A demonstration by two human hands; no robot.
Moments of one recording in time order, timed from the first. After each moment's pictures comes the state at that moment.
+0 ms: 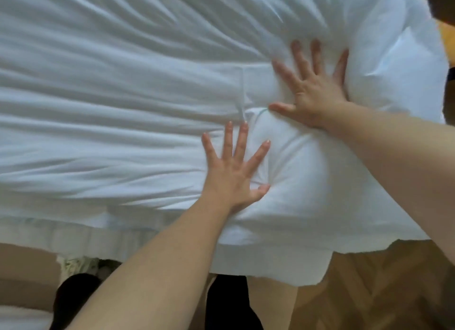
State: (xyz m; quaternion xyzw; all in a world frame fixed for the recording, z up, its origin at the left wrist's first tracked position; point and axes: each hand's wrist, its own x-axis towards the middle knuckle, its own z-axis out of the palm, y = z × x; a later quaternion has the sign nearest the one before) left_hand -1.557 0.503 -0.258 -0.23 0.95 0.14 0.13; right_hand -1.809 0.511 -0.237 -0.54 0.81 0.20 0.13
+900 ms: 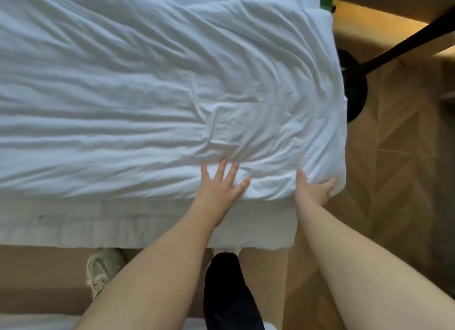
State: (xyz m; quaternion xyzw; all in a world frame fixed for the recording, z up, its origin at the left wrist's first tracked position) left_hand -1.539 0.562 -0.188 -0.02 0.94 0.09 0.34; right_hand -1.679 0.717 -0.186 0.32 0.88 -0.30 0.20
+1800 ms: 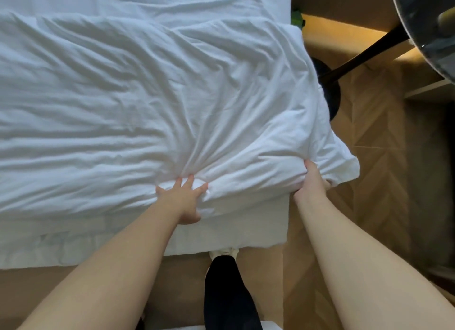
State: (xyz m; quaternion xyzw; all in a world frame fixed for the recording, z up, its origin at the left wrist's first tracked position) left_hand -1.514 0.494 -0.165 -0.12 0.83 0.21 0.50; right_hand -1.700 0.704 -0.141 0.47 0.66 -0.58 0.10
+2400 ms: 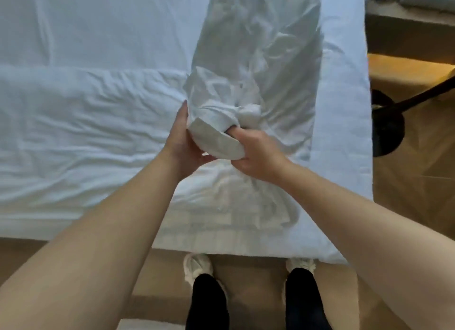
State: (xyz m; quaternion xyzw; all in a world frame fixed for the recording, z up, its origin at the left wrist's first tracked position) left_hand -1.415 0.235 -0.002 -0.42 0.34 0.84 0.02; right_hand -1.520 0.376 -0.008 -0.50 0.79 -0.26 0.24
